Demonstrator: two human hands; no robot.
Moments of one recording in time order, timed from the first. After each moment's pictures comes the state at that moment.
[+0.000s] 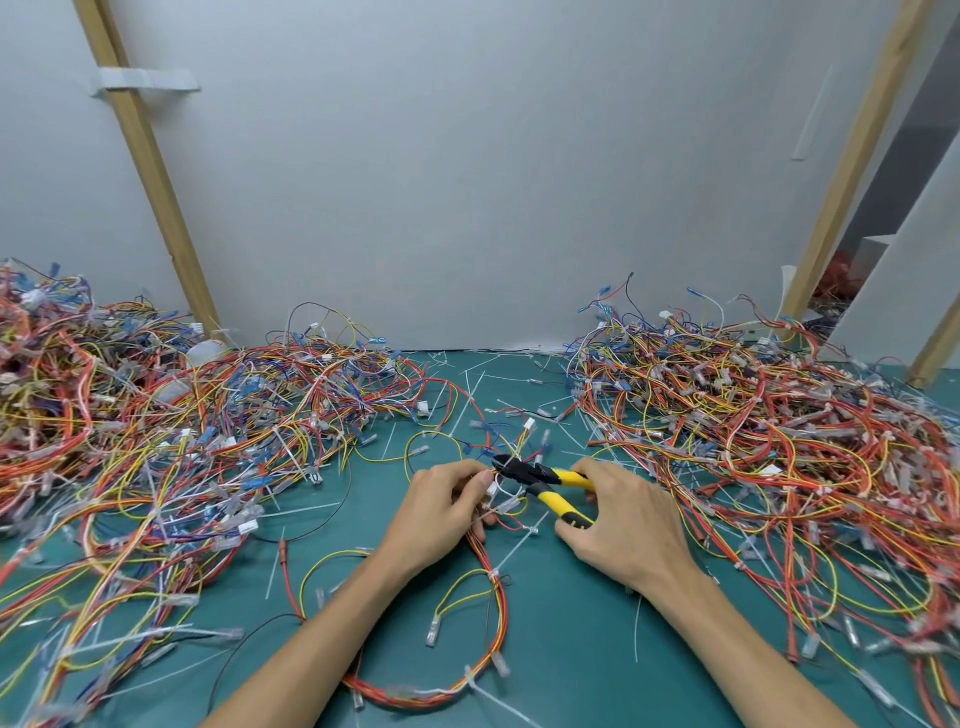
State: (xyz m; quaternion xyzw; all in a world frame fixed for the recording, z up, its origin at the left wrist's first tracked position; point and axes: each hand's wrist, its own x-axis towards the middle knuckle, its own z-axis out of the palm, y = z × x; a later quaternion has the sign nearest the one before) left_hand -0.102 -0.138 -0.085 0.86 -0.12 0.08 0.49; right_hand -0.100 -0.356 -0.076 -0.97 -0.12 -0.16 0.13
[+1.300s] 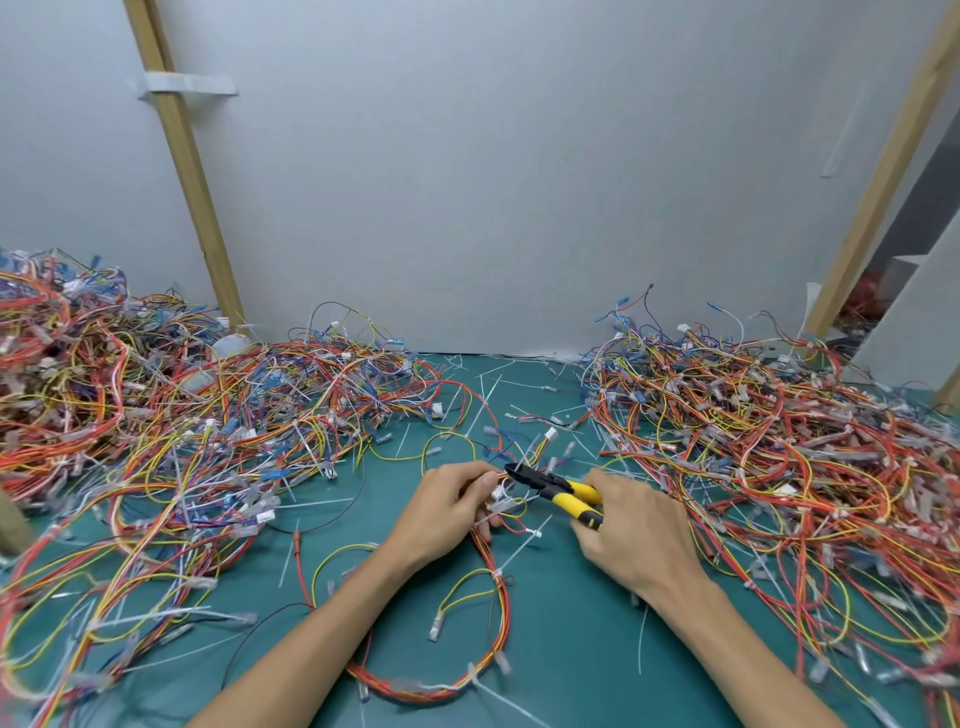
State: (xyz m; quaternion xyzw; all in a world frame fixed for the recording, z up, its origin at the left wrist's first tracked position) left_hand -0.097 -0.134 -0.082 0.85 -0.13 0.06 0.50; right_hand -0.096 -0.353 -0.071 -0.98 -0.12 -0.15 0.08
